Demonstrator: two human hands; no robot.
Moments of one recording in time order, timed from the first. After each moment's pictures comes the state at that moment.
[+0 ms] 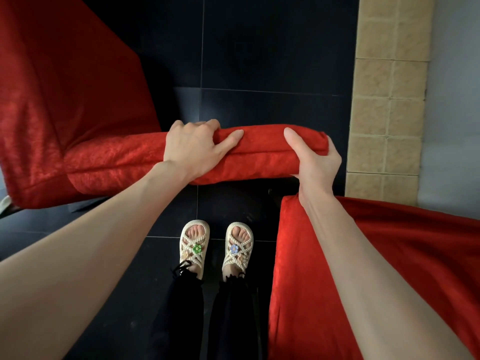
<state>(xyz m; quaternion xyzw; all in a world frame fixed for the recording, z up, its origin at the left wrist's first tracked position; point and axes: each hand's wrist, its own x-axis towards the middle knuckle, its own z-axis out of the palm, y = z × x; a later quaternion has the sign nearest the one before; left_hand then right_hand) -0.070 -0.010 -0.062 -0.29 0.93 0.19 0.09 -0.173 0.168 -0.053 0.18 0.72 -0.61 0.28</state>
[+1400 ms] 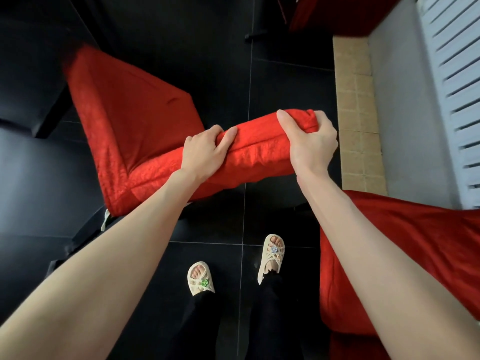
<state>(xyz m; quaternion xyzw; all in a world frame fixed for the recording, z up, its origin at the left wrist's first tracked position) 0.183 -0.154 0.198 -0.33 0.86 0.37 -0.10 0.082 -0.013 0.281 -0.05 0.85 -0.51 0.10</state>
